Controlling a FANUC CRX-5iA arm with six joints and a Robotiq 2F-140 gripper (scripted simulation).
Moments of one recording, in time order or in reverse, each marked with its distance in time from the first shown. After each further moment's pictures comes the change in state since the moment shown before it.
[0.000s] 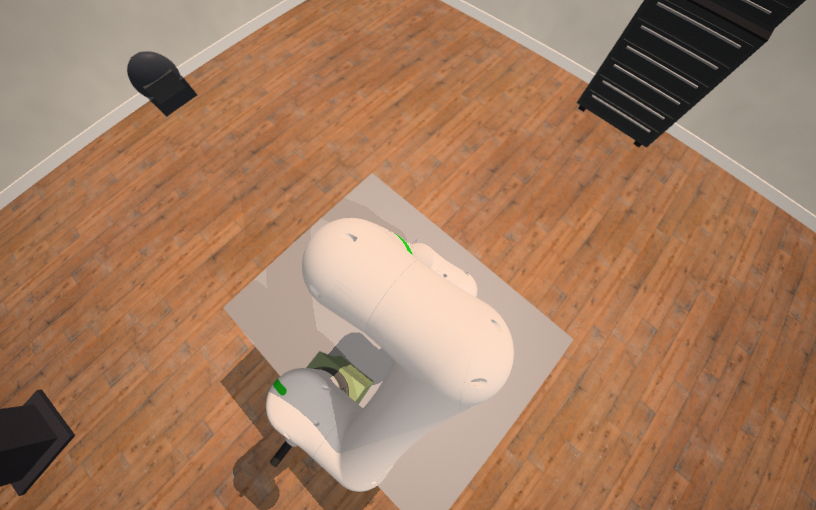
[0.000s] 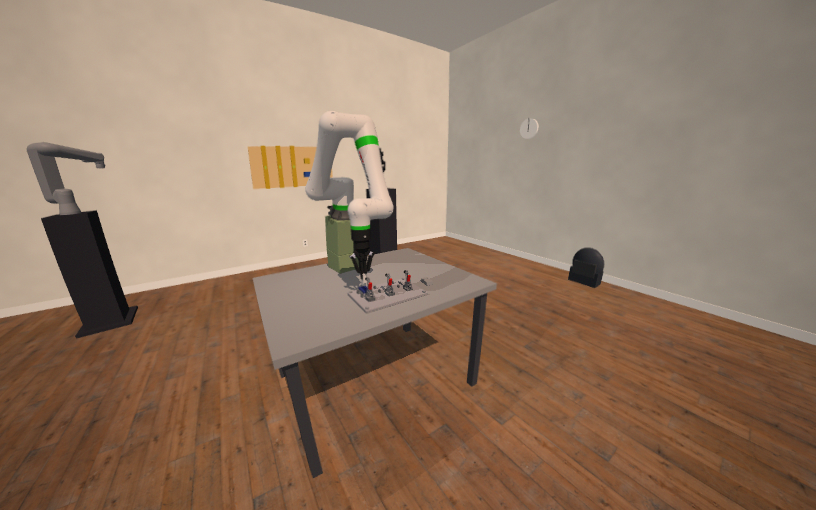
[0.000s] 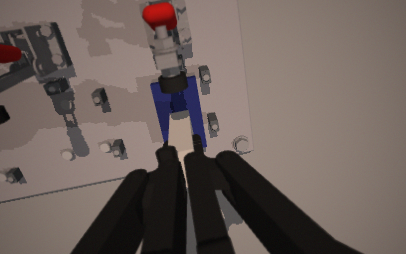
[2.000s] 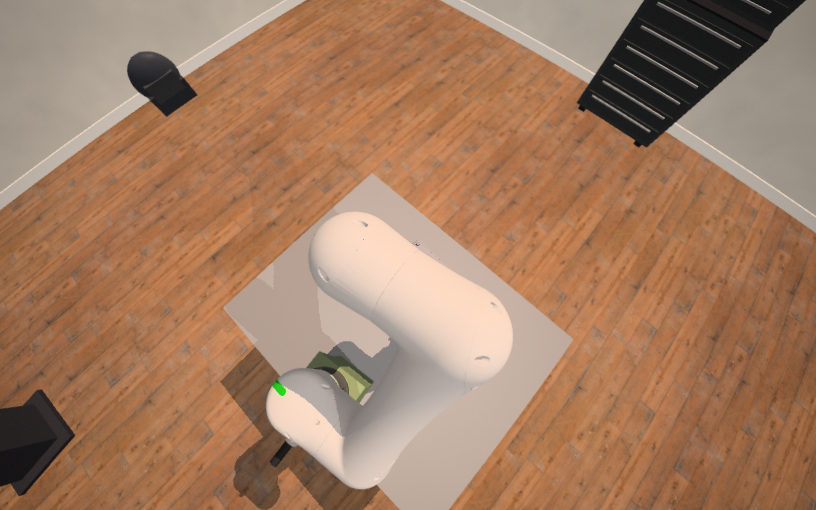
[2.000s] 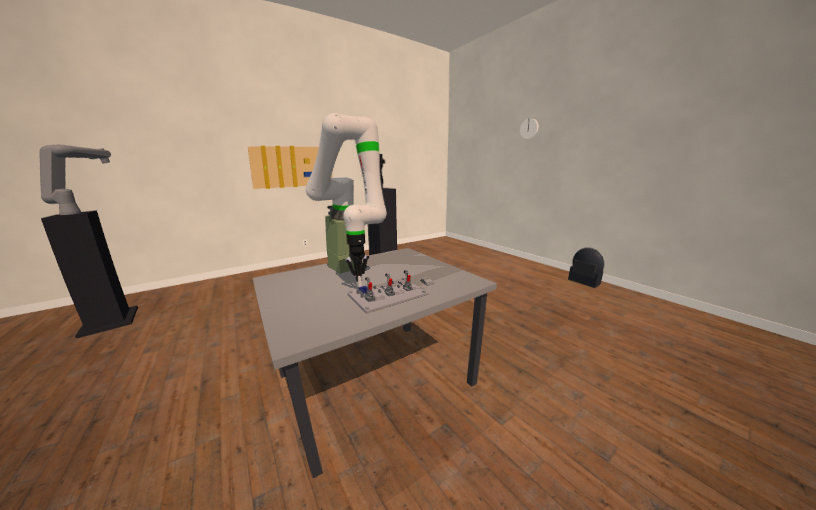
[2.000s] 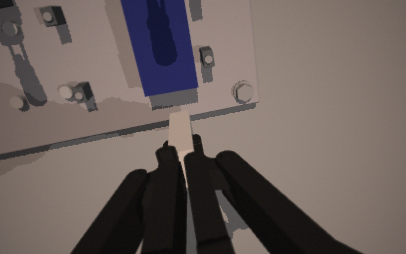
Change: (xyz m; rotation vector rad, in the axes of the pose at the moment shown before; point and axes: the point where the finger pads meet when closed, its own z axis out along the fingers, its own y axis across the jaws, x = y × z) arm -0.071 -0.002 0.036 0.000 0.000 0.000
